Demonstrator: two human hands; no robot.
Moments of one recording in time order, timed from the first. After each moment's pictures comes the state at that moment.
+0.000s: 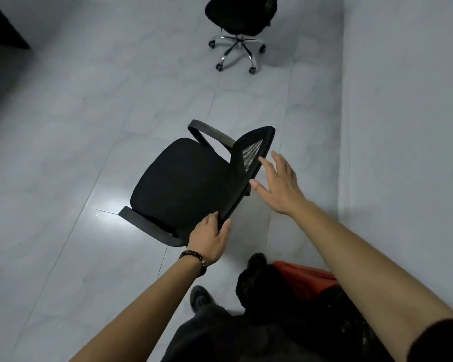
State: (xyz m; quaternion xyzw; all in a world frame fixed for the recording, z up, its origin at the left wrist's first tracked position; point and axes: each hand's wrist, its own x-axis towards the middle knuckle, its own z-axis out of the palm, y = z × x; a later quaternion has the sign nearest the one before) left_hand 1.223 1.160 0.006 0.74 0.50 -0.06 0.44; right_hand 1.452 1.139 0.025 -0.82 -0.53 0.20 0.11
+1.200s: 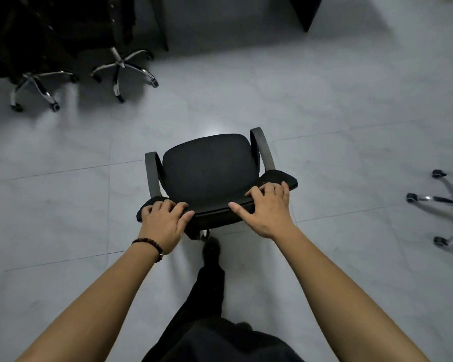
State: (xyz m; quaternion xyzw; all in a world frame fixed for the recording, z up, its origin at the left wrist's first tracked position) left_hand 1.126 1.365 -0.005 0.47 0.86 -0.04 0.17; right_hand 1.325 1.546 -0.004 -0.41 -0.89 0.18 -0.07
